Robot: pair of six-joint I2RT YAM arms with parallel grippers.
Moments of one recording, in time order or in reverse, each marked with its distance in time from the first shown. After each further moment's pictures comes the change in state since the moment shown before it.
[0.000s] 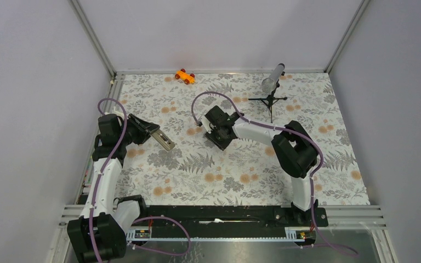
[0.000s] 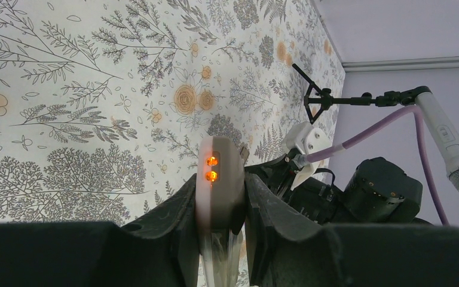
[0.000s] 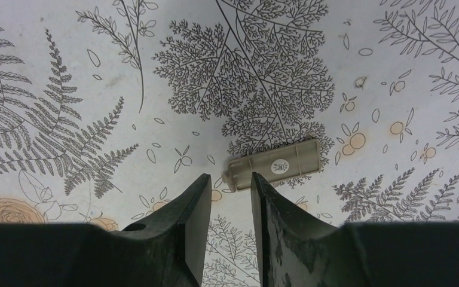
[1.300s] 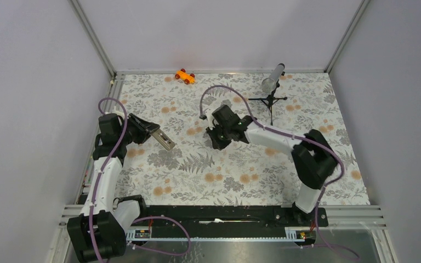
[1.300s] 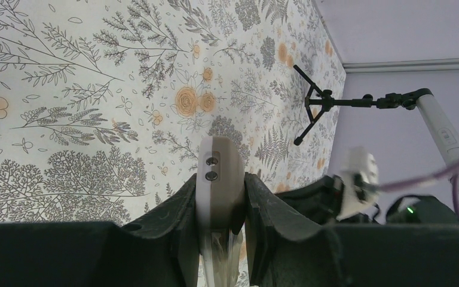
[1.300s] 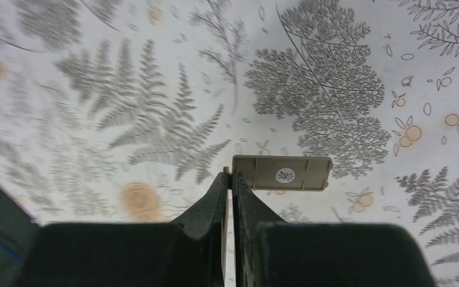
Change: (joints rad) left arm 0.000 0.024 0.000 0.014 0.000 0.000; right arm 0.006 -0.137 -0.091 0.121 -0.166 0.188
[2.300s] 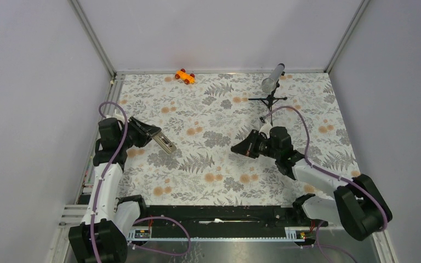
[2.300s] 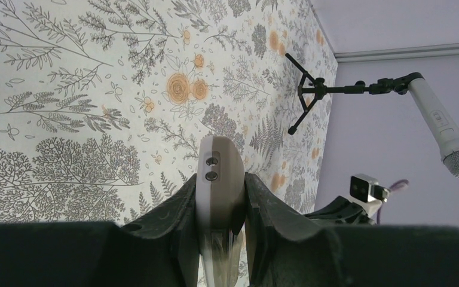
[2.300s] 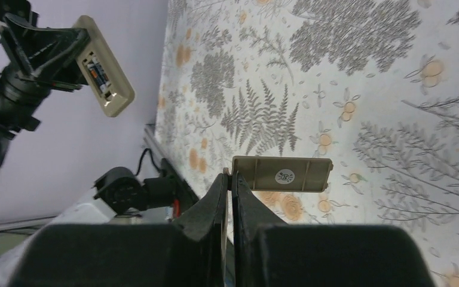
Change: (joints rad) left arm 0.000 -0.079 -0.042 0.000 0.032 -0.009; right arm -0.285 -0.694 -0.872 0.800 -0.290 0.851
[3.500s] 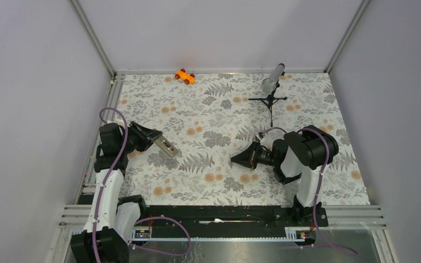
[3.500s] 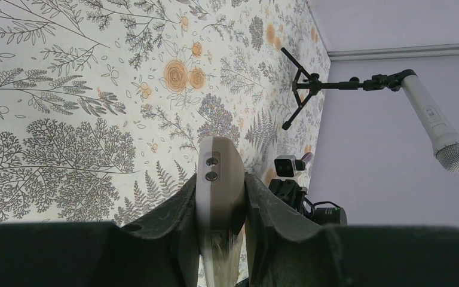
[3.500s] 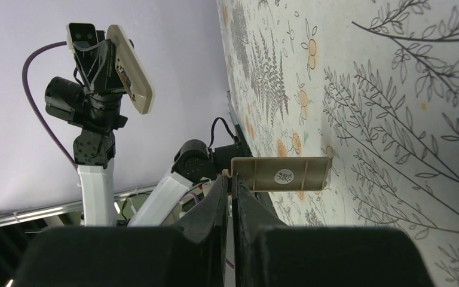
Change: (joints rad) left arm 0.000 -0.072 -0.066 -0.002 0.015 -0.043; right arm -0.148 0.801 -0.187 1.105 -0.391 0.547
